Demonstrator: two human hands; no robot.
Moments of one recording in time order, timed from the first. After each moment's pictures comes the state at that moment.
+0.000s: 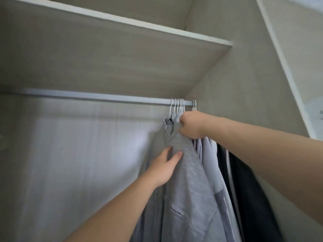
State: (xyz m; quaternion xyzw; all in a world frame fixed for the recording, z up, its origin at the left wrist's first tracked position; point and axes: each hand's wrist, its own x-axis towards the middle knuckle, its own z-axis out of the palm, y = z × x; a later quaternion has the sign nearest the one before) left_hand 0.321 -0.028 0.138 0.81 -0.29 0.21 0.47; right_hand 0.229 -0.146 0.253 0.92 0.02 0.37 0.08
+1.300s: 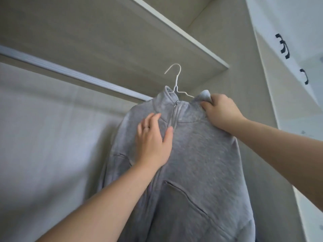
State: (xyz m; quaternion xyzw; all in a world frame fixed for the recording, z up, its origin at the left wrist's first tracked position) left_hand 0.313 -0.014 0.169 0.60 -0.34 0.57 0.44; right_hand 0.184 -0.169 0.265 0.78 -0.05 0.62 -0.06
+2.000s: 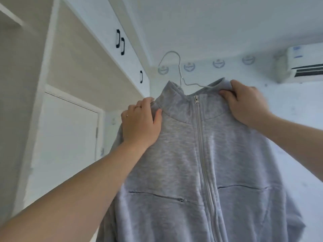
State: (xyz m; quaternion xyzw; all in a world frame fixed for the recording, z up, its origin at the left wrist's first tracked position) left_hand -0.101 -0.373 0.157 0.49 -0.55 0.42 0.53; right_hand -0.378 -0.412 0.199 0.65 -0.36 0.61 0.28
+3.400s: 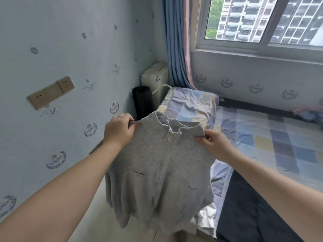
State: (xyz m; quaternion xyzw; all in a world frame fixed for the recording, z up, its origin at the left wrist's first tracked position) left_hand -0.654 -0.933 -0.345 0.24 -0.93 -0.13 0.24; right_hand -0.800 -0.630 -0.354 0.30 -0.88 0.36 -0.12
